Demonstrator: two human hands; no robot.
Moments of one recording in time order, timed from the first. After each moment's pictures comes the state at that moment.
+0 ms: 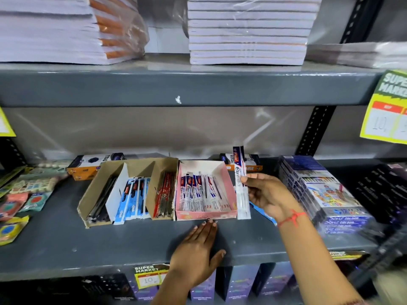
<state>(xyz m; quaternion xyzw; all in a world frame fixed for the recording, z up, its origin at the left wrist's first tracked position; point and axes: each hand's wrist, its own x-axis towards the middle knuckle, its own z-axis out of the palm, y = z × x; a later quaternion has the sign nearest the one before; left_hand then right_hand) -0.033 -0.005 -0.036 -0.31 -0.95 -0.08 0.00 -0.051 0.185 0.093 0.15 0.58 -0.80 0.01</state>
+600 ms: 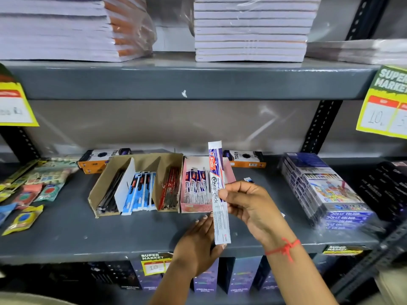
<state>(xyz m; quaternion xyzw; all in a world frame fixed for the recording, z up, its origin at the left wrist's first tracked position) -0.016 -0.004 -0.015 -0.28 -0.96 -0.09 -0.02 0.007 0.126 0.108 0.07 0.60 -0.80 0.03</state>
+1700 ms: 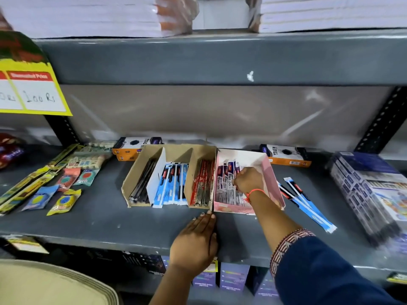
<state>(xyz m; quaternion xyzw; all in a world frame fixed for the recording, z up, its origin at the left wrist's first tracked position) -0.040 -0.076 -0.049 -0.20 -0.96 -0.15 0.09 -0.161 0.087 0.017 0.19 0.89 -0.41 0.00</state>
